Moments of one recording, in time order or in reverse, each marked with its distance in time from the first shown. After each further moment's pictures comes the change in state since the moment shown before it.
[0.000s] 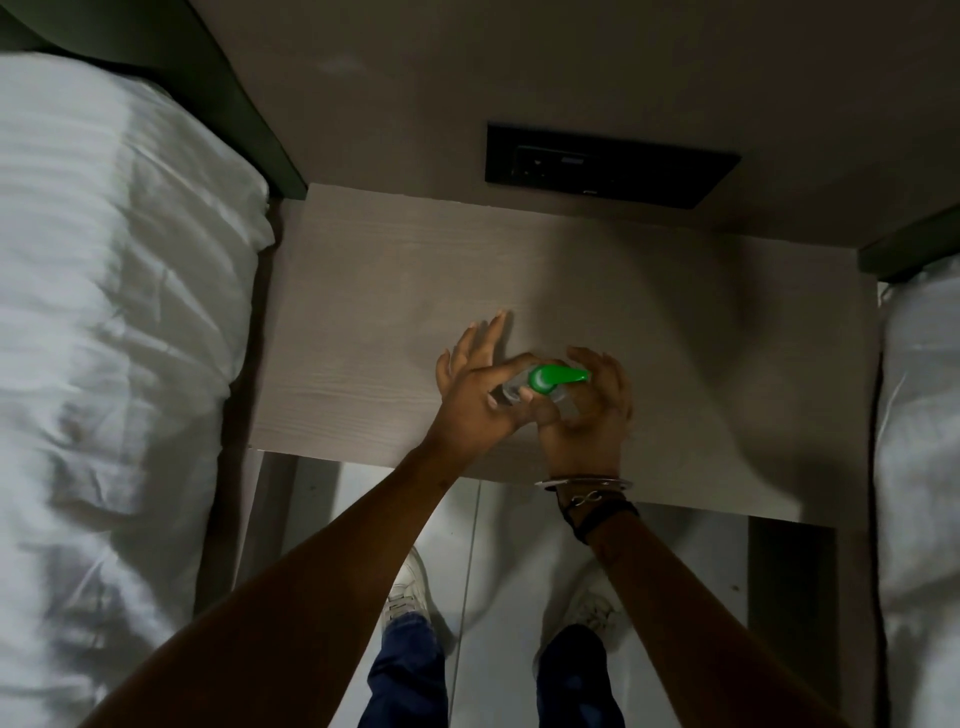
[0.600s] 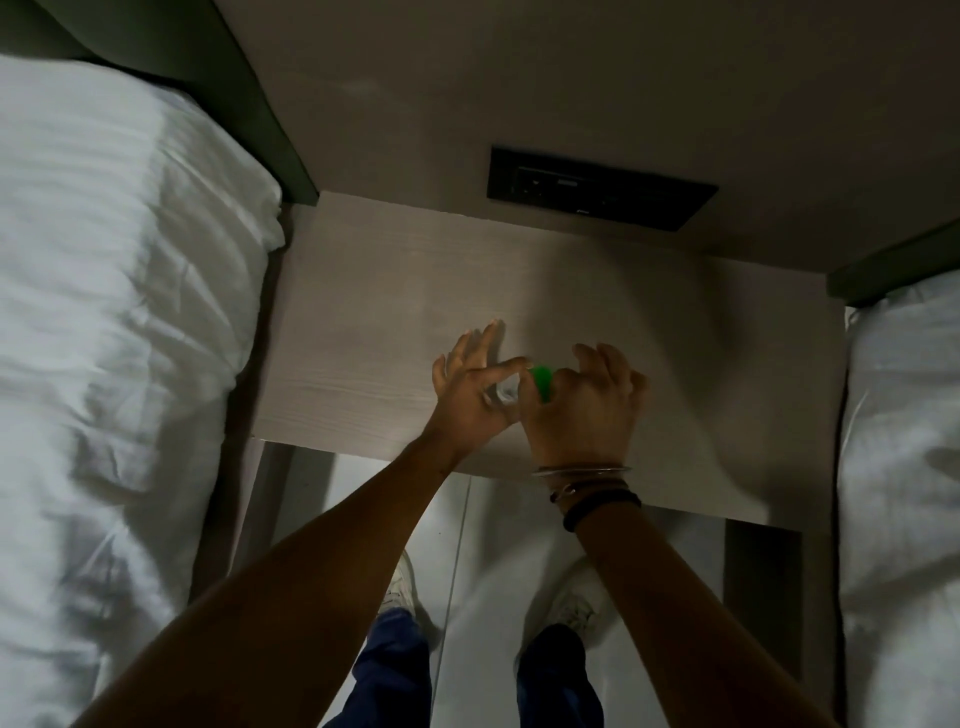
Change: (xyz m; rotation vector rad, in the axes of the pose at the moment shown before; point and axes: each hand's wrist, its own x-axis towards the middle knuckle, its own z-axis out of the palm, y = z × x) left_hand 0.001 -0.002 0.002 0.086 0.005 -0.052; right_hand 0.007 -0.042 -0.031 -0.550 -0.102 -0.107
